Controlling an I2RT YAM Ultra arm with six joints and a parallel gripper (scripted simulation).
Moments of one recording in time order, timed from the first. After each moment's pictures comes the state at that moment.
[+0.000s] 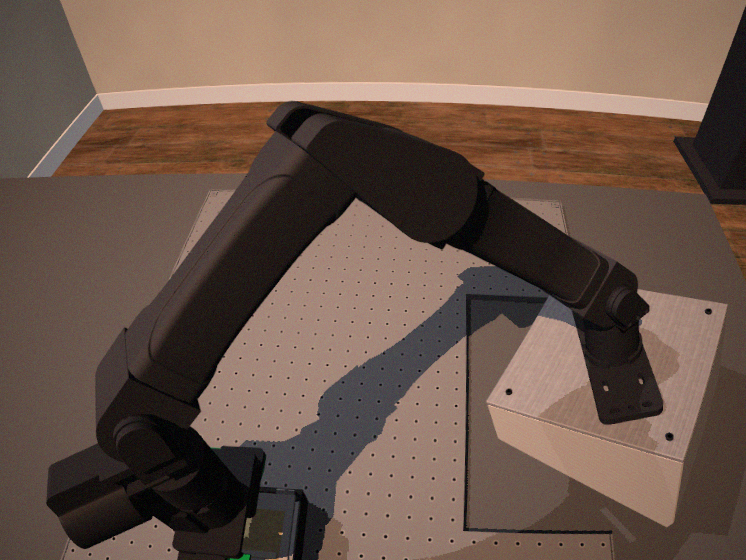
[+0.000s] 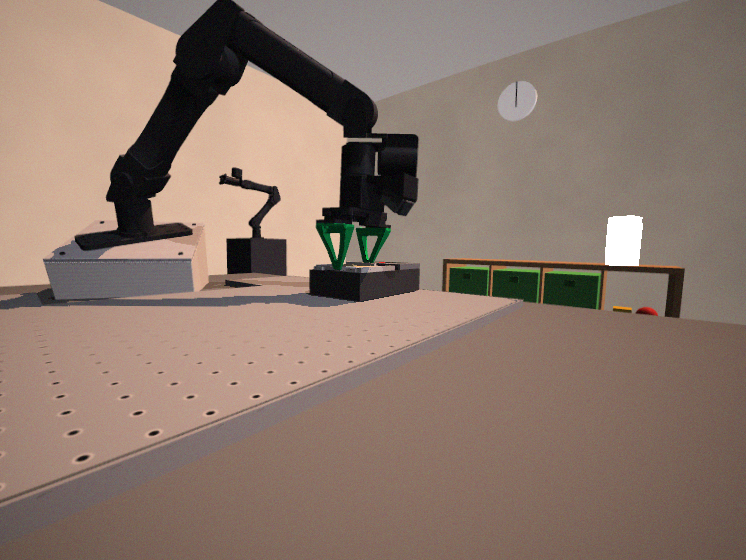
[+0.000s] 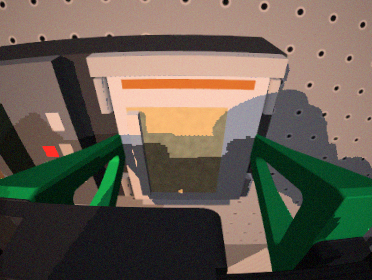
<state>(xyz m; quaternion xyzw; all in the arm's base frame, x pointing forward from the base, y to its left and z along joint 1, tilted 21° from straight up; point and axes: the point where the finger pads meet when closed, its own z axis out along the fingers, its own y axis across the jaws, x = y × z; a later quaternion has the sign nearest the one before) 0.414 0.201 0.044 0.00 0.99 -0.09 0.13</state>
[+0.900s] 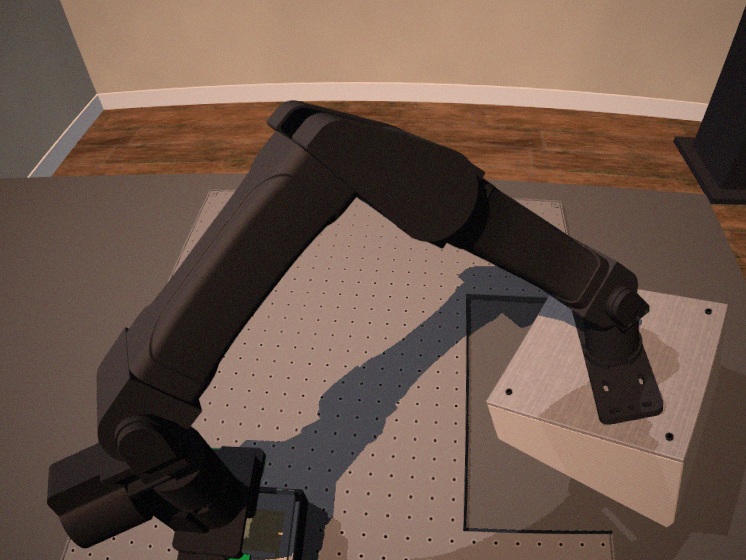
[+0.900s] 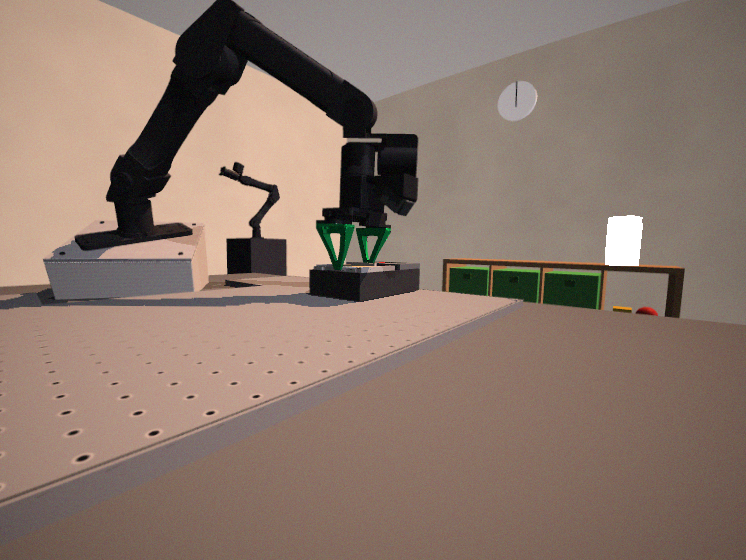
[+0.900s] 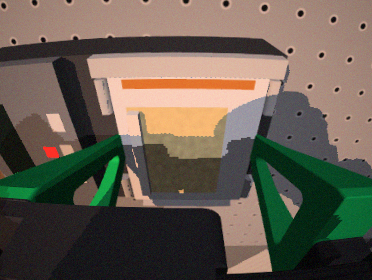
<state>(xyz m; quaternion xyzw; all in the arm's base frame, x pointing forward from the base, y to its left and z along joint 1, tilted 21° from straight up) 0.415 0.201 0.044 0.00 0.99 -0.09 0.13</state>
